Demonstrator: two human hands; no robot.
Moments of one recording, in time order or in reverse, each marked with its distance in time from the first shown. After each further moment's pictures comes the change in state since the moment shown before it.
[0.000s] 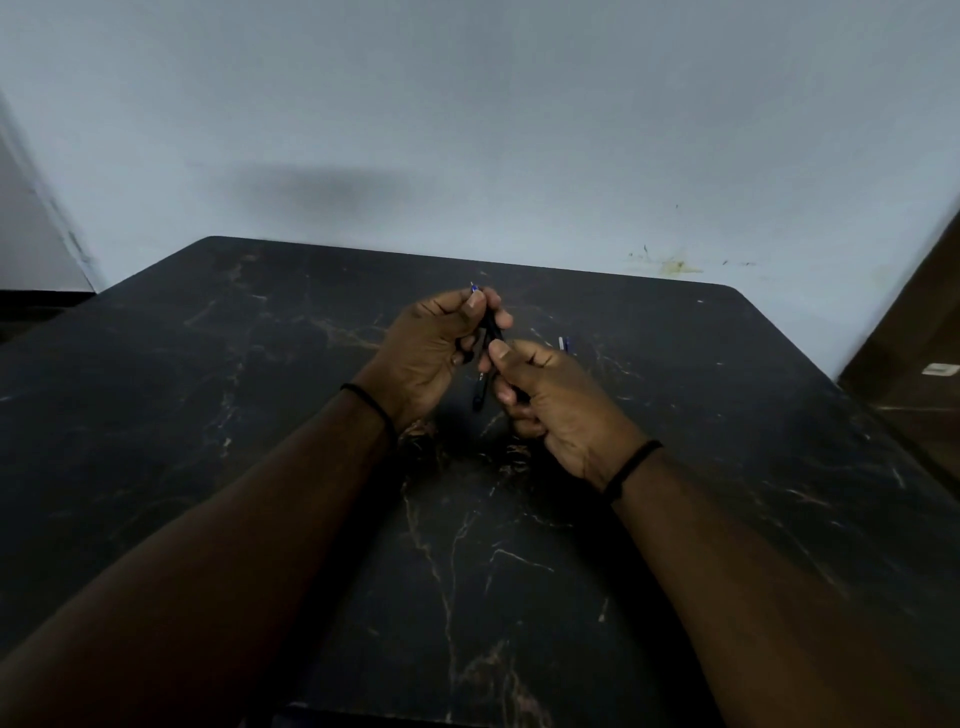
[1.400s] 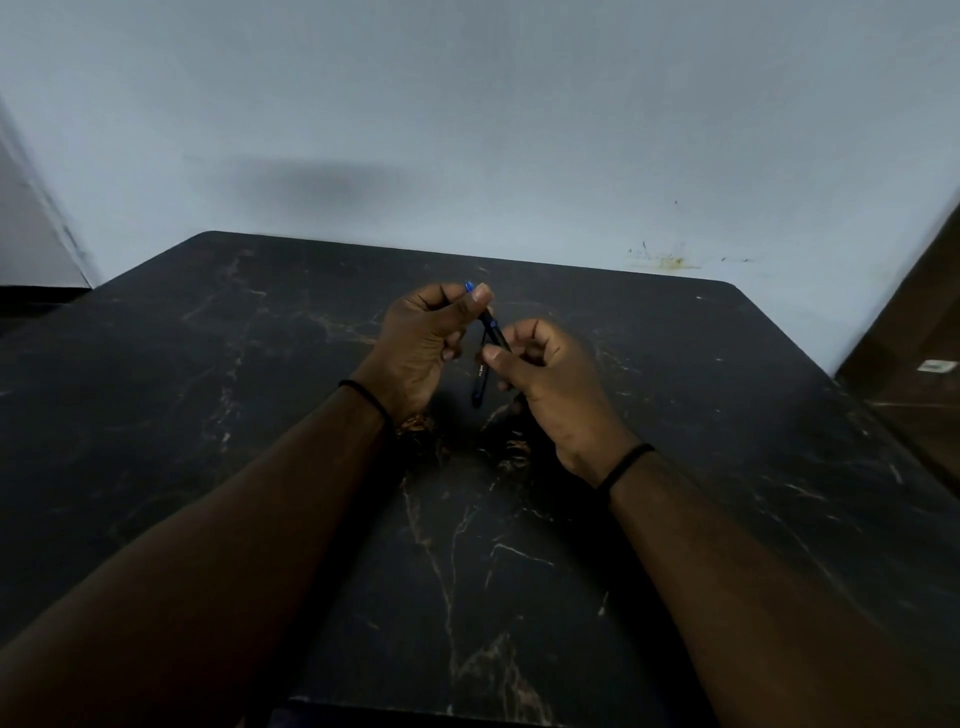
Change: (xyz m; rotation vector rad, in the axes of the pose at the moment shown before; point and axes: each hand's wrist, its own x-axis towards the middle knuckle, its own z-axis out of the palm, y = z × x) left_hand 0.001 -0.001 -0.007 0.050 0.150 -0.001; right_hand 0.002 0.005 0.000 -0.229 0.215 -0.201
